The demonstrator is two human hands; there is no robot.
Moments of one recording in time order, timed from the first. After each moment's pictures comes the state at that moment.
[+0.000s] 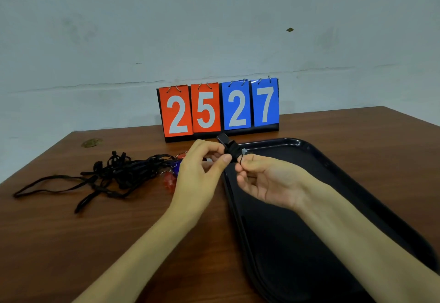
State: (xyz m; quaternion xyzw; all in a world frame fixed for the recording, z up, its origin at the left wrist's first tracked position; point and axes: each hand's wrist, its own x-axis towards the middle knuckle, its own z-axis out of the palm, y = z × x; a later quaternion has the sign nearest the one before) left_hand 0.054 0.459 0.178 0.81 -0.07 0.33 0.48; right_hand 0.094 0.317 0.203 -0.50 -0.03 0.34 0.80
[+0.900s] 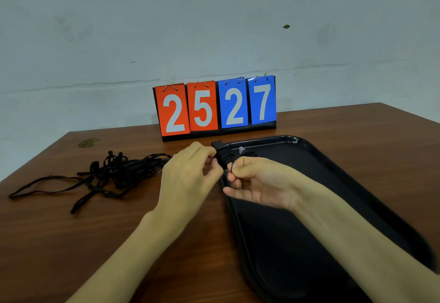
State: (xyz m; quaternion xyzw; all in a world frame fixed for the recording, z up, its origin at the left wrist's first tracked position) left_hand 0.057 0.477 0.170 0.87 -0.12 0.44 0.17; right_hand 0.089 0.321 0.202 -0.57 -0.08 0.35 0.74
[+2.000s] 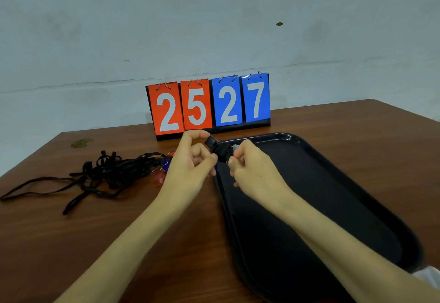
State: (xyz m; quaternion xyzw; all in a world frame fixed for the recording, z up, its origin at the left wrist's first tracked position) left_hand 0.061 0.465 0.181 0.80 -0.07 0.23 0.55; right_hand 0.084 0.327 0.191 -0.86 -0.17 -0.01 0.48
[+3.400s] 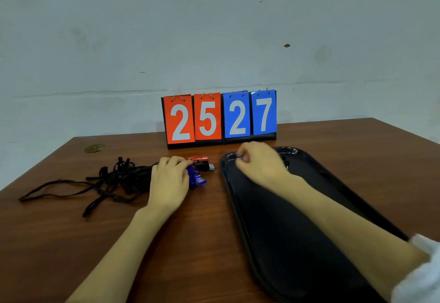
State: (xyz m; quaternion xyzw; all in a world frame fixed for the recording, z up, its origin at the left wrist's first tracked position) left_hand 0.095 0.546 0.136 0.96 0.07 0.25 0.10; right_hand 0.149 0.341 0.187 -0.94 -0.23 -0.13 0.23
